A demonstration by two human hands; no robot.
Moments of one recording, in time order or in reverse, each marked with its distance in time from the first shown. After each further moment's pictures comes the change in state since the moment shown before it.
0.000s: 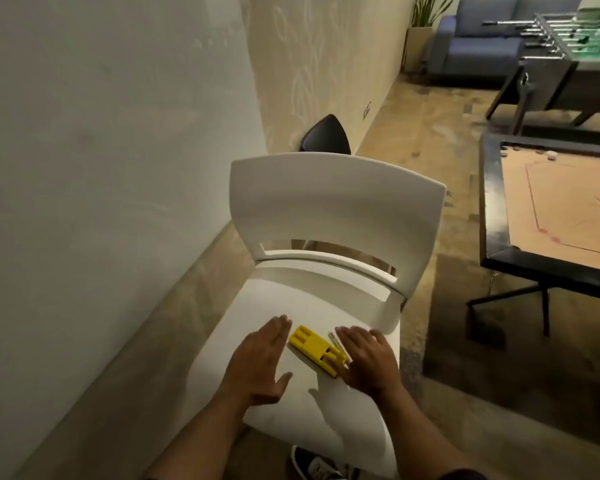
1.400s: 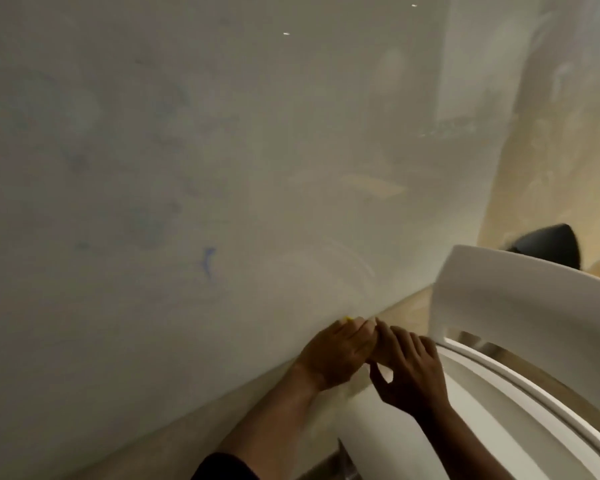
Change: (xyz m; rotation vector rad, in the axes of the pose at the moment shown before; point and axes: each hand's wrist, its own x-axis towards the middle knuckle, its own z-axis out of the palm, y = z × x) left_hand -0.044 -0.077 -0.136 0.688 0.424 0.199; right_hand 0.142 -0.164 -0.041 0.235 0.375 -0.445
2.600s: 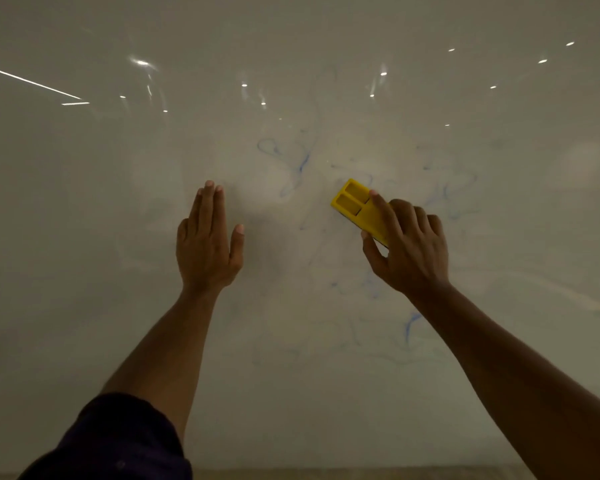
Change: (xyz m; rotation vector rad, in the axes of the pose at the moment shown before) left_hand -0.405 -0.240 -0.393 0.804 0.372 -1.270; right_hand 0.321 -0.419 -0.089 0.184 0.770 -0.541
